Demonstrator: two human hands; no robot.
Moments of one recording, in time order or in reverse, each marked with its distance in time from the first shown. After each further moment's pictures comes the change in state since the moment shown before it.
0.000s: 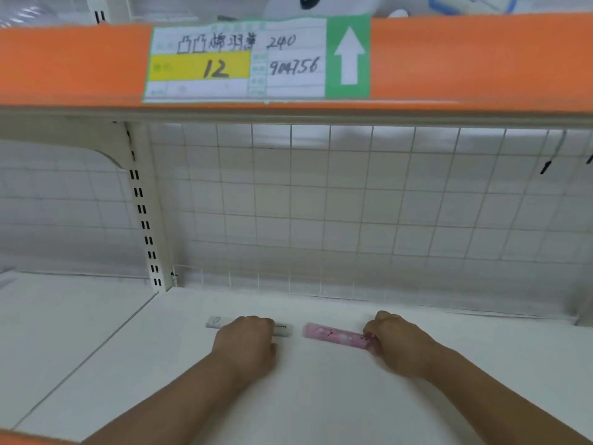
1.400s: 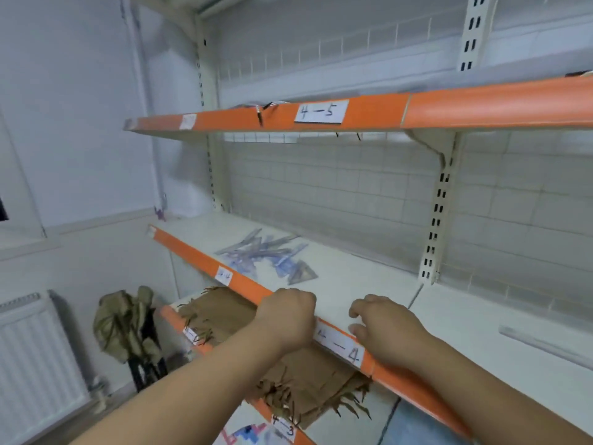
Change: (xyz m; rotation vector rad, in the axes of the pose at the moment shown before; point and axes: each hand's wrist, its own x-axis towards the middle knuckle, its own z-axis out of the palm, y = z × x) left_hand -0.230 -0.322 -0.054 0.054 0.106 -0.377; right_hand 0.033 -0.474 -0.015 0.072 0.110 -0.550
